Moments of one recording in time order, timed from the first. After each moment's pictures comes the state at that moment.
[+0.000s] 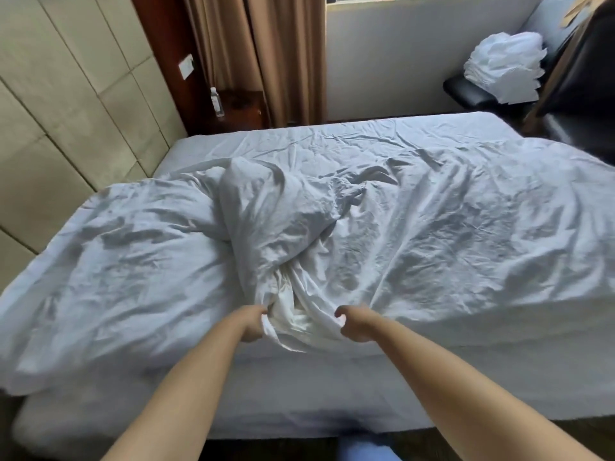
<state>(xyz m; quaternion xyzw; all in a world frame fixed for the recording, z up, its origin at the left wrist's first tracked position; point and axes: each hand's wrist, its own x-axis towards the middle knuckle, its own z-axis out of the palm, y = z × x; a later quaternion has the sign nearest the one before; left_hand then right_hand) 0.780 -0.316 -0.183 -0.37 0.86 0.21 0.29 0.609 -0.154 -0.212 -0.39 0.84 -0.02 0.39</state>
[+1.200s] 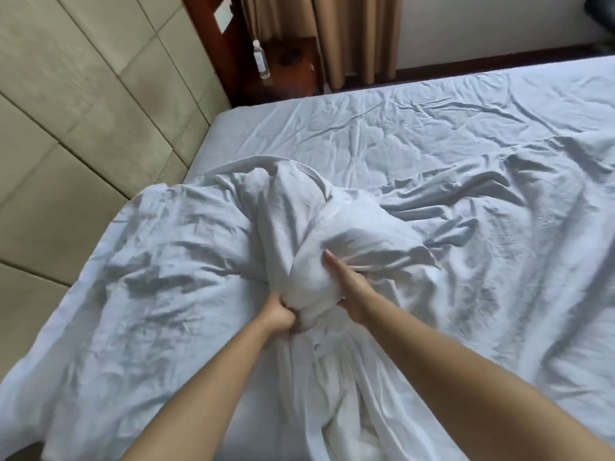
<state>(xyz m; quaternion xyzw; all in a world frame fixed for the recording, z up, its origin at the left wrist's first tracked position) 0.671 -0.512 -0.207 -0.56 0.65 0.52 -0.02 0.534 -0.455 -0.220 0.02 0.57 -0.58 0.58</state>
